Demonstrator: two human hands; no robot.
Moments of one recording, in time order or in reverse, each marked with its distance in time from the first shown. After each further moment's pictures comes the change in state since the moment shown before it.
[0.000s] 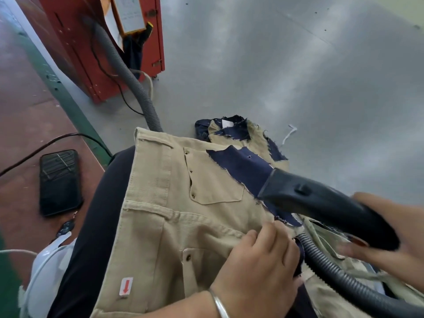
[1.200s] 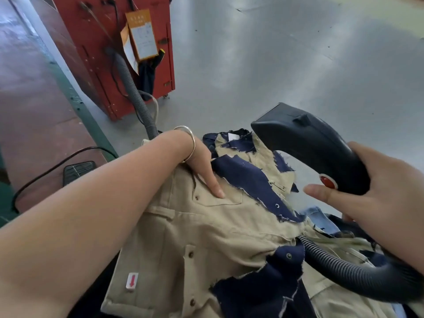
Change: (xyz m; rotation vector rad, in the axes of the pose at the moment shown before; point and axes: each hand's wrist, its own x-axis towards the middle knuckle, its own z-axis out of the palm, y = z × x) left_hand 0.086 -0.185 -0.065 -0.167 -0.760 -0.431; right_hand 0.007 -0.051 -0.019 0.267 0.381 -0.057
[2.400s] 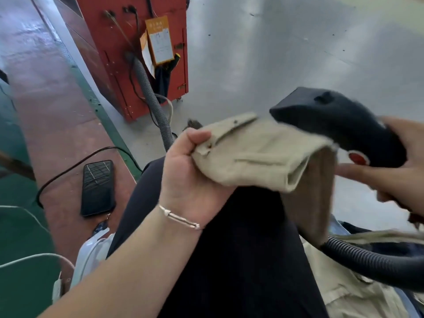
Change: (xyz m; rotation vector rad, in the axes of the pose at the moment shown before) left_hand -0.114 0.034 0.055 -2.504 0.074 0.972; right_hand 0.045 0.051 -0.026 -0.016 -0.043 -0.016
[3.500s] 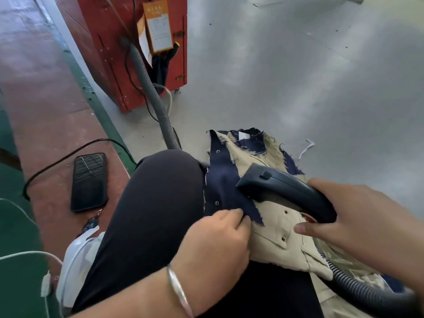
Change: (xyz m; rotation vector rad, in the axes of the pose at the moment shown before) left_hand -0.037 -0.058 -0.063 2.458 -0.077 0.345; right_hand -0.022 -0.068 0.054 -0.395 -0.443 0.019
